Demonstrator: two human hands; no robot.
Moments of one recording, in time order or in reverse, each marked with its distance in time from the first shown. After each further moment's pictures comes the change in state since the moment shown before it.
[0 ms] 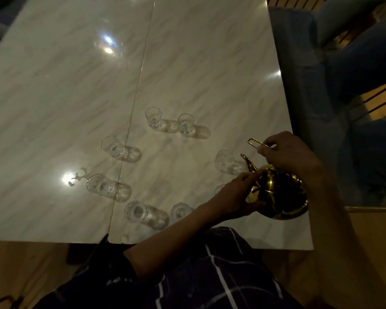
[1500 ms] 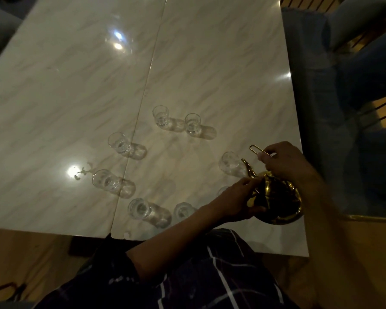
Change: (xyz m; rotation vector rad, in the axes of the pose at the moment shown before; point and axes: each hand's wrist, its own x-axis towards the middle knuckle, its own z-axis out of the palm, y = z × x) left_hand -0.003 -0.007 -0.003 0.026 -0.082 -0.129; right_hand 0.009 0.001 0.020 0.017 -0.028 0.003
